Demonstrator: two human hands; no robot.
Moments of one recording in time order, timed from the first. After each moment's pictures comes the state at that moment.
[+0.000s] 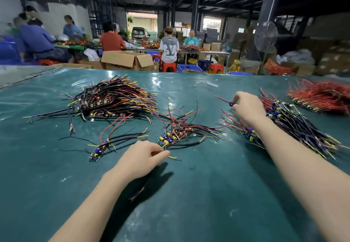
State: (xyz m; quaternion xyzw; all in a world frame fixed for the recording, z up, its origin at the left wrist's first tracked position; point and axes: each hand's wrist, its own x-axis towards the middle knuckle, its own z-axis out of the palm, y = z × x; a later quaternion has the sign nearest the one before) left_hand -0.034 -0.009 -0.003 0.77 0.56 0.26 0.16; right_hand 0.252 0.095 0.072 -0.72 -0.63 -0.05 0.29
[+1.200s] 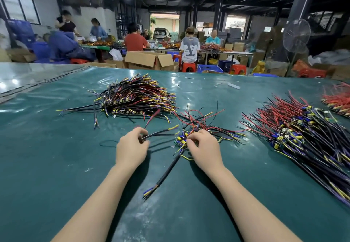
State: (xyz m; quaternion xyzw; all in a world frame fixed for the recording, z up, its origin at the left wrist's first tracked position) left_hand -0.071 0.007 -0.015 0.53 0.73 0.41 0.10; right_hand 0.112 0.030 -0.017 -0.53 -0.74 0.11 0.40
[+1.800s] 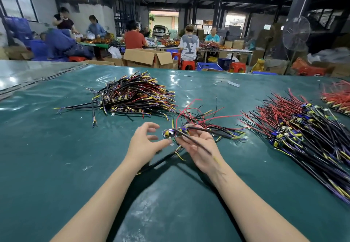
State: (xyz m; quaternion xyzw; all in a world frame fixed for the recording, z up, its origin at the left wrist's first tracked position) left_hand -0.048 0.003 -0.013 0.54 0.57 0.54 0.29; right_hand 0.101 0.026 -0.012 -0.23 -0.39 0.69 0.56
